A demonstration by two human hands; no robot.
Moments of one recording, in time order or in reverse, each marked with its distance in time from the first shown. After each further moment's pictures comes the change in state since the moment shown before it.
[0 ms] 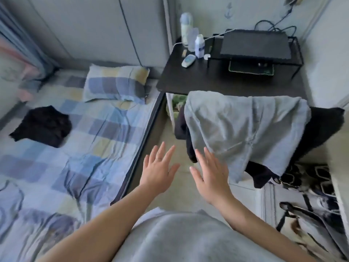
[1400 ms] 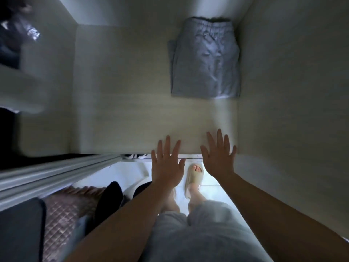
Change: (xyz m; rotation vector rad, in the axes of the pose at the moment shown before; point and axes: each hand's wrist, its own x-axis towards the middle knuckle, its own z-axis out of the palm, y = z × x) left_hand 0.147 0.571 0.332 0.720 -0.807 1.474; right_hand -0.105 0.448 -0.119 0.395 0.488 1.863
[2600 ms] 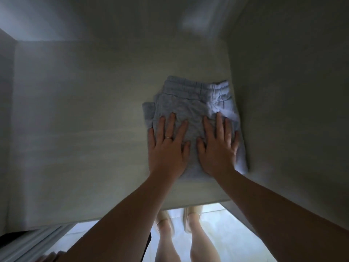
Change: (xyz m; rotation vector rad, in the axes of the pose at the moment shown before) left_hand 0.185 0.031 -0.035 0.062 0.423 0.268; right_hand 0.157 -0.017 -0.013 -0.008 0.317 -0.009
